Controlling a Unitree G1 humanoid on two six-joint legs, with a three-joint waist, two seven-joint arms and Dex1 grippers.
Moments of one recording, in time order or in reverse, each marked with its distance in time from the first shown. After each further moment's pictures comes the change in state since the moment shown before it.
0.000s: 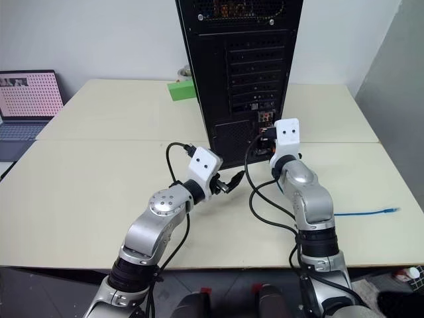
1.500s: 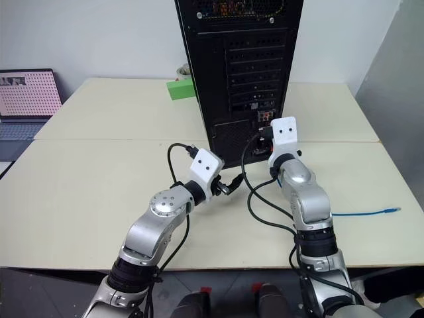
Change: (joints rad) left arm 0.001 0.012 -0.015 0.000 0.008 -0.002 -0.003; right arm -0.005 -0.006 0.039 -0.001 -0.061 -0.031 -0.005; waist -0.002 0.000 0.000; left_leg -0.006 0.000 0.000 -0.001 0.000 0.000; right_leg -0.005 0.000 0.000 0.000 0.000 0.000
